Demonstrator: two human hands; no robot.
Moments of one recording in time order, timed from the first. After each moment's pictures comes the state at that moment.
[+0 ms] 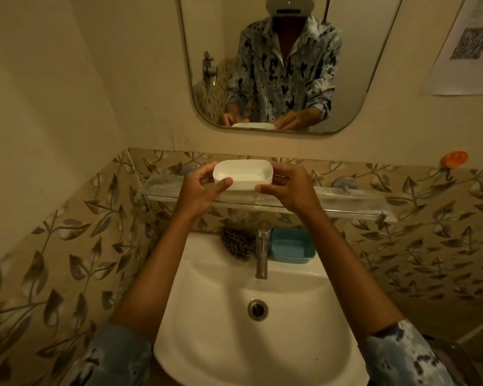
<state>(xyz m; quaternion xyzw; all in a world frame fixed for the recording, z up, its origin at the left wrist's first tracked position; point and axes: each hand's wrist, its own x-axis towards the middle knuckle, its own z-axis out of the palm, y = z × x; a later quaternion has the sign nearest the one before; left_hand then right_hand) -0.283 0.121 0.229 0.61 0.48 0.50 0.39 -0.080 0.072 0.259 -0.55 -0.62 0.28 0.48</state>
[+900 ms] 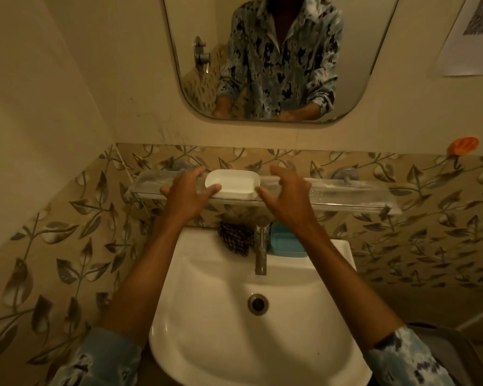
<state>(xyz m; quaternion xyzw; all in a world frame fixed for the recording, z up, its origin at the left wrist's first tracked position) -0.289 0.127 0.218 0.70 0.61 0.33 0.15 -0.080 0.077 0.215 -0.64 -0.64 0.10 0.41</state>
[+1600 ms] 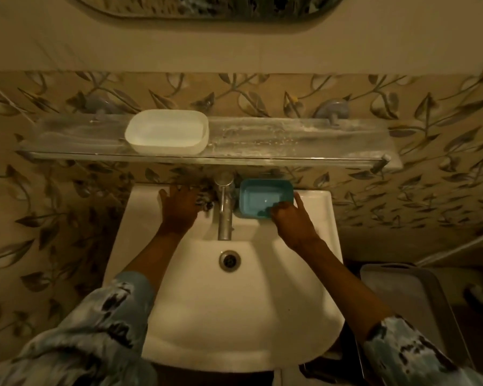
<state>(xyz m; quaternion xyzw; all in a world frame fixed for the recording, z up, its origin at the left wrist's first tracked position) -0.230 0.152 -0.002 0.80 0.60 0.03 -0.02 0.025 0.058 0.014 -0.66 -0.74 0.09 0.07</state>
